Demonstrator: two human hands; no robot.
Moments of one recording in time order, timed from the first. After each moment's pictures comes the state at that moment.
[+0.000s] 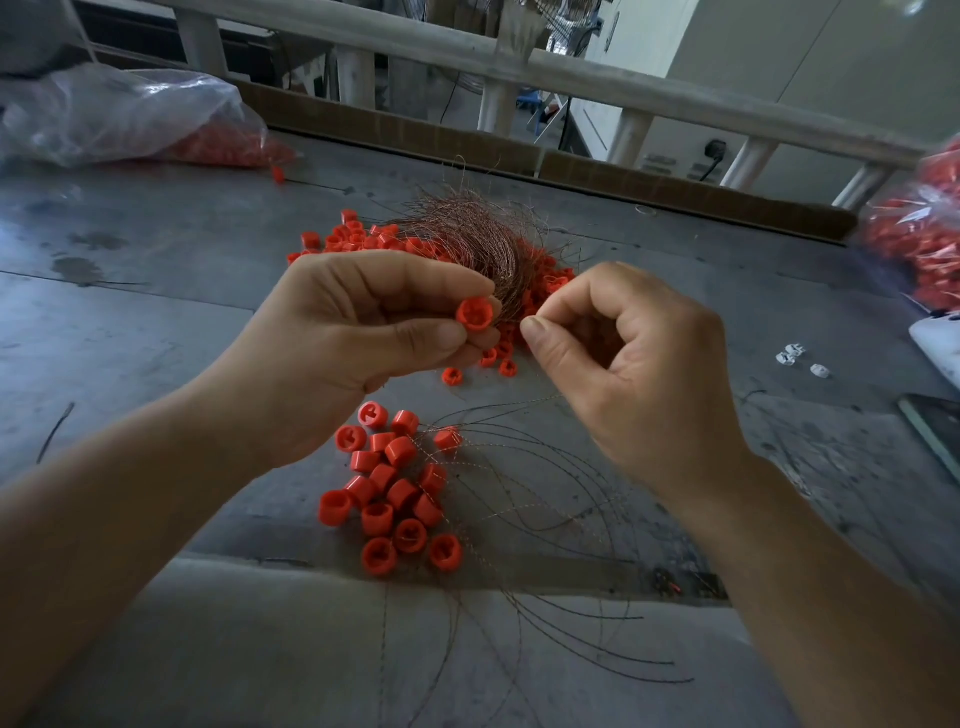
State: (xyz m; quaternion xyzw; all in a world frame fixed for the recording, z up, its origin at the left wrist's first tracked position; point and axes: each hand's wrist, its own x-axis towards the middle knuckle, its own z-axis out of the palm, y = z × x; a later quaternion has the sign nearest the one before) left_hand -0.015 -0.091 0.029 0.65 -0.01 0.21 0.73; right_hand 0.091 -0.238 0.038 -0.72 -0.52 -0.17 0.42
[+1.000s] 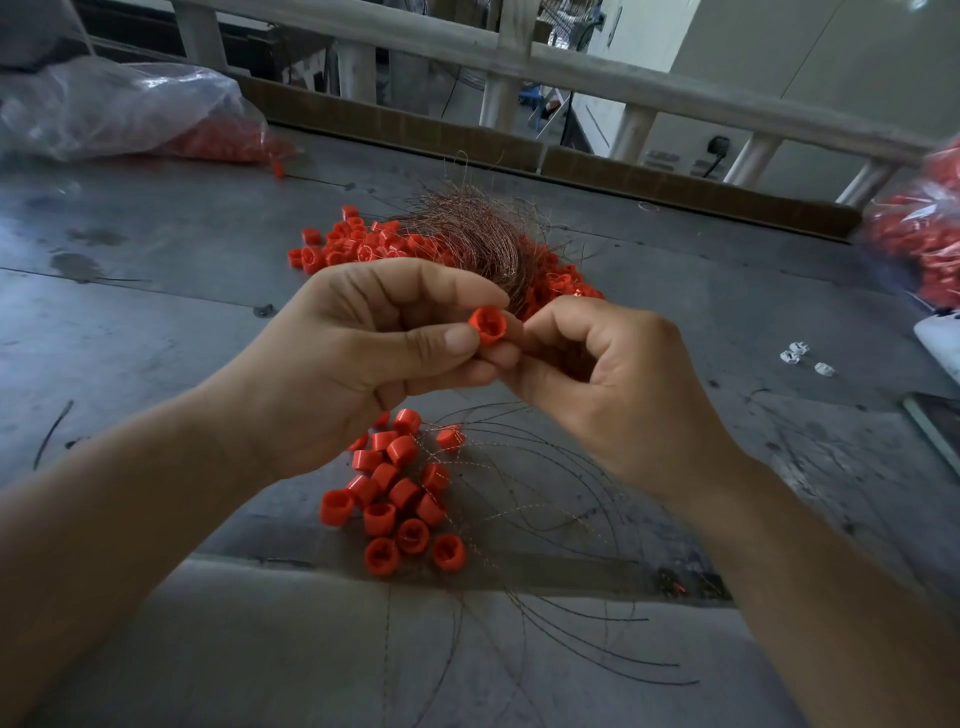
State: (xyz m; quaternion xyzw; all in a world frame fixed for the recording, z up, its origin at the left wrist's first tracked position) left_hand -0.014 -0.095 0.024 0.64 -0.03 0.16 0.75; right_hand 0.097 -0.235 0.031 -0.73 -0.53 0.02 0.43
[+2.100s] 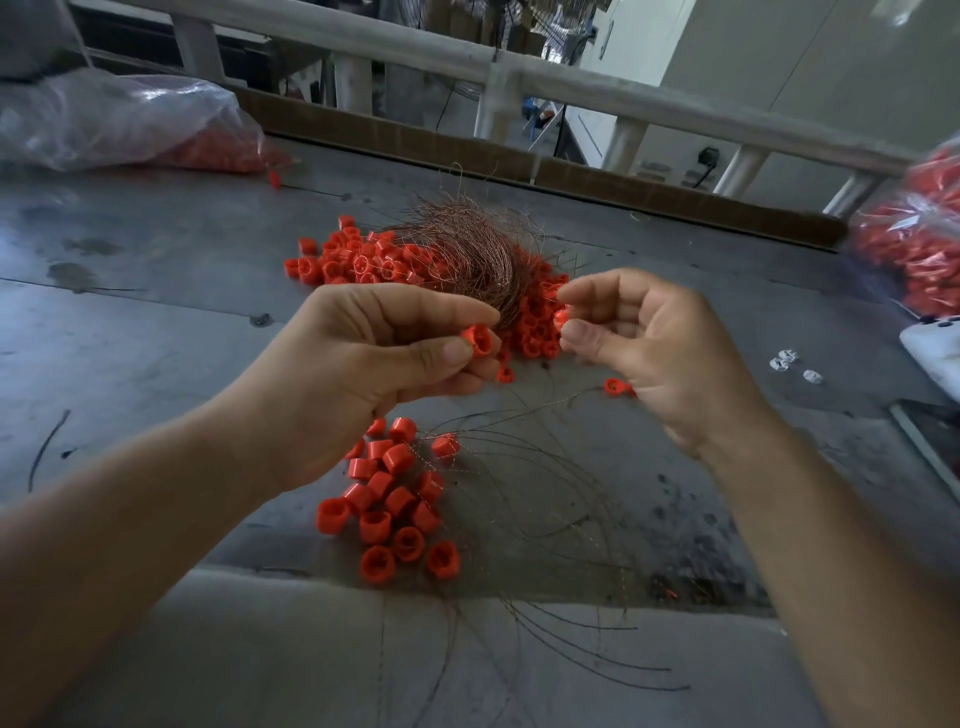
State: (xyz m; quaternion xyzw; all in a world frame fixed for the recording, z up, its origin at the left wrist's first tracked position) left_hand -0.010 -0.097 0.025 0.63 0.03 0.18 0.75; right_hand 0.136 -0.241 0.037 -0.71 -0.40 0.14 0.56
